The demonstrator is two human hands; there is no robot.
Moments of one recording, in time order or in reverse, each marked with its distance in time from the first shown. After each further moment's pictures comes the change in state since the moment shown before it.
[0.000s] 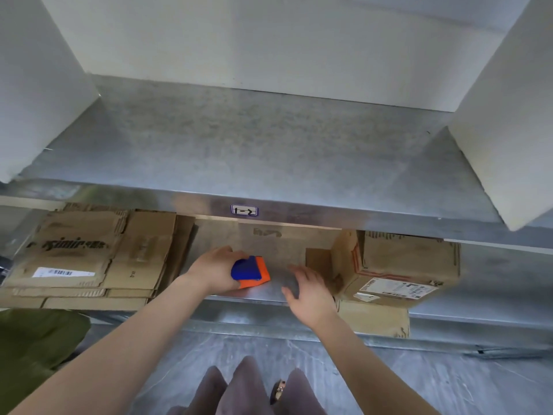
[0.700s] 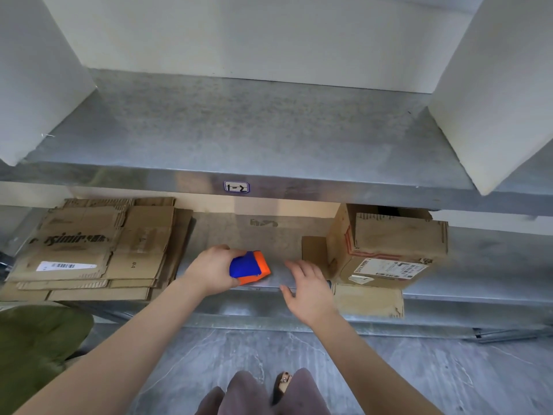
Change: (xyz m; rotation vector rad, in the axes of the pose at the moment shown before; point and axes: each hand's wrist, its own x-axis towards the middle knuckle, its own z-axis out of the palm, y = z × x) left_hand -0.037 0.018 0.005 -0.011 0.069 0.012; right_hand -0.034 -0.002 0.008 -0.077 0.101 -0.077
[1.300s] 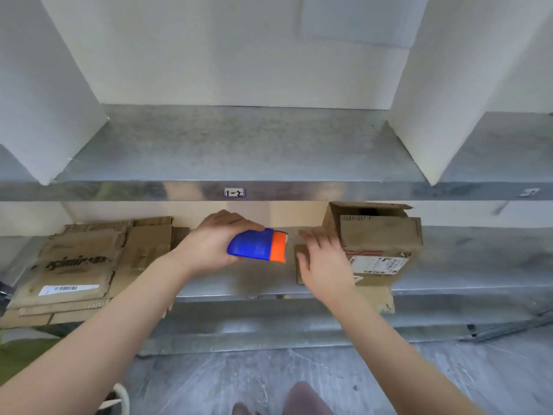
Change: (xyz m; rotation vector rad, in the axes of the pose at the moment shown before) left_hand -0.017 0.028 -0.089 0.051 0.351 0.469; right_hand -0.007 -0.020 -0.098 -0.089 0.374 -0.045
